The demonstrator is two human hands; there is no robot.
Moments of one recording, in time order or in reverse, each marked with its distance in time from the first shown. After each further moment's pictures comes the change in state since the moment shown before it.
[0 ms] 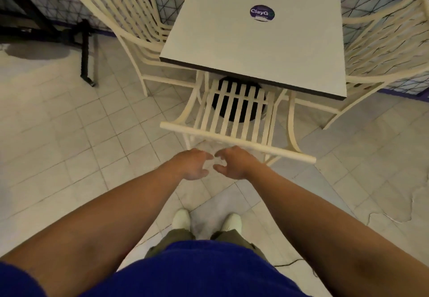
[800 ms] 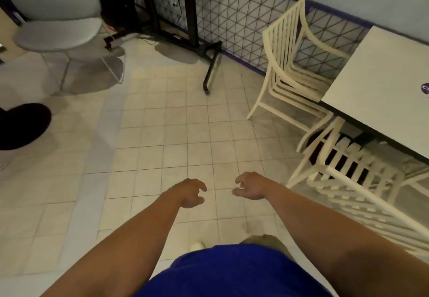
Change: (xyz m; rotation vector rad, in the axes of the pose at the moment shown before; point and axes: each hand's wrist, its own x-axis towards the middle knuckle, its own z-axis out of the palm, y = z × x) left_hand -0.261 -0.392 0.094 -0.570 0.078 -0.403; right_hand 0.164 -0.385 0.100 -0.202 -0.356 -0.136
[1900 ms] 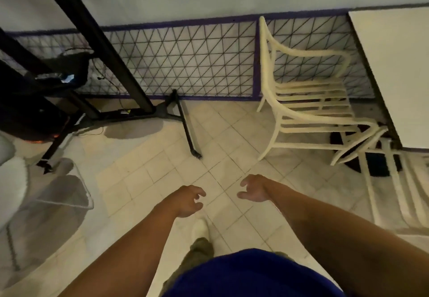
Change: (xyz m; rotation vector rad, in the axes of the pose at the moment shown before) left_hand 0.366 -0.084 -0.551 0.353 -0.111 0.256; right_hand 0.400 -0.087 -0.366 0.392 0.177 0.241
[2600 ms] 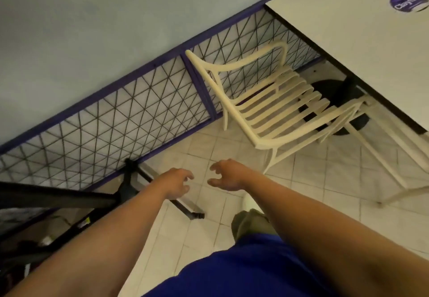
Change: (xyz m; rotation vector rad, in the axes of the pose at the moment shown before) left_hand 0.320 0.068 -0.352 0.584 -0.116 0.287; right_hand 0.201 -0.043 -0.261 0.439 0.478 0.122
